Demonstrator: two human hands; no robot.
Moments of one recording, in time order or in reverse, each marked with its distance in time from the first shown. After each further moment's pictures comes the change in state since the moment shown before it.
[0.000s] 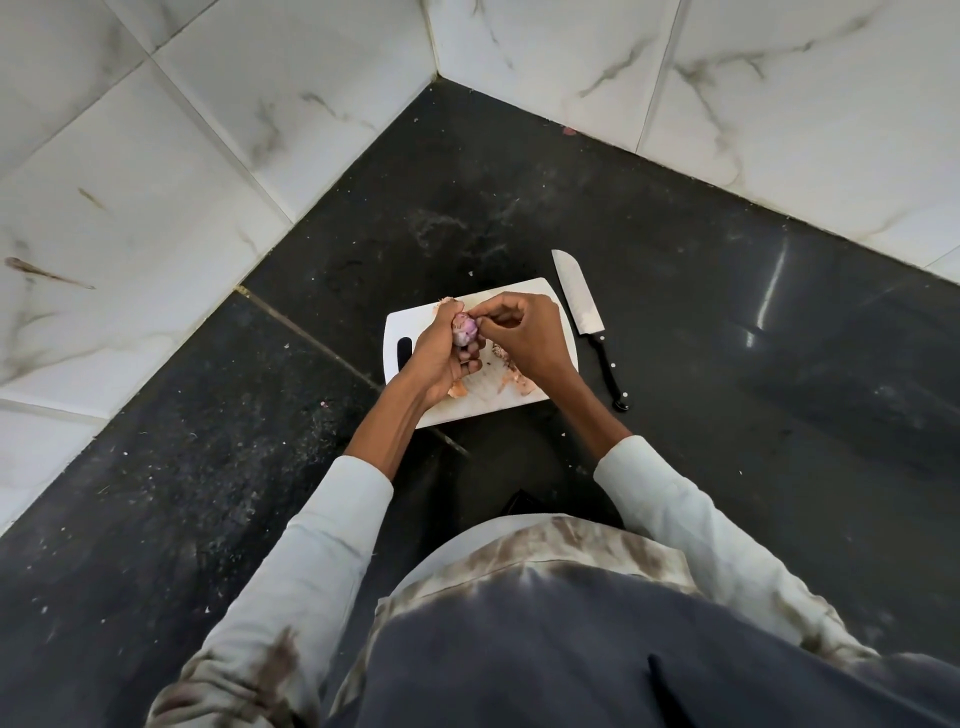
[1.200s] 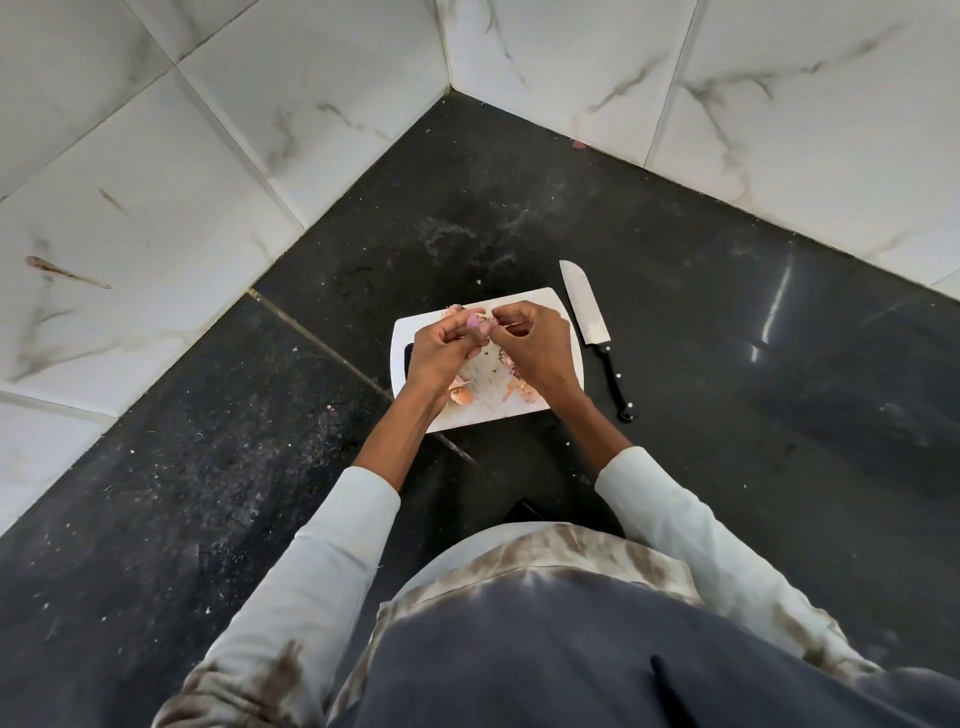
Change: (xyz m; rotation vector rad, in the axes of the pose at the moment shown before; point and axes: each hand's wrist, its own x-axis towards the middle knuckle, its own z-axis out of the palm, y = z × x) left_hand -0.008 -0.006 -0.002 0.167 0.134 0.286; right_hand 0.000 0.003 0.006 -0.074 0.088 0.164
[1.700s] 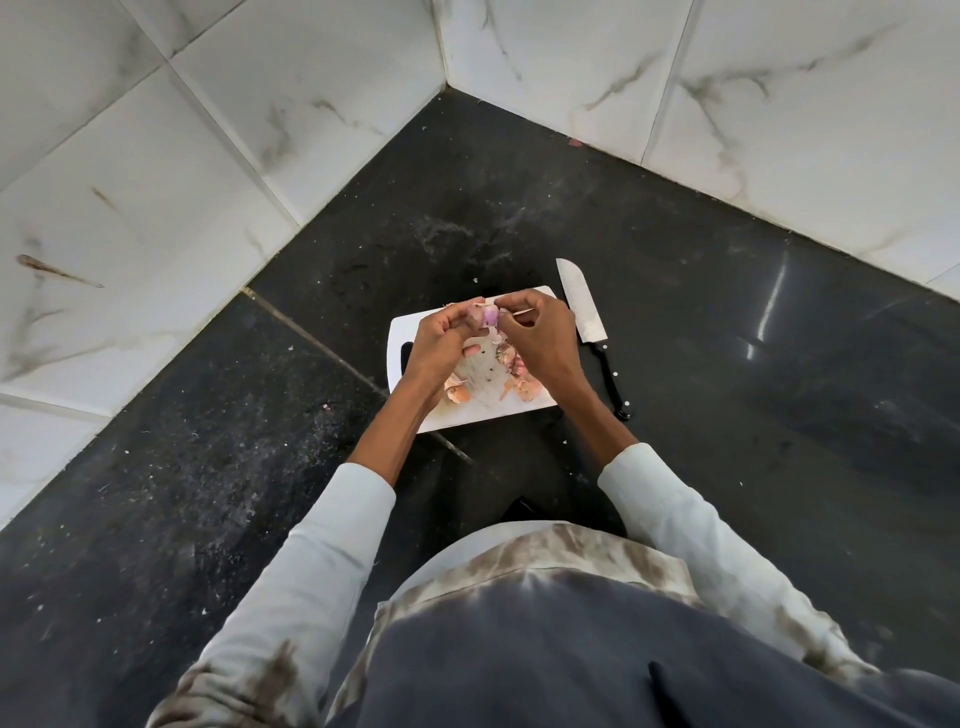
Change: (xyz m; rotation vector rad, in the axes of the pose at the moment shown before) left_hand 0.003 0.011 0.005 0.087 -0.066 0.034; right_hand 0.000 -0.009 -0.012 0.023 0.035 -0.023
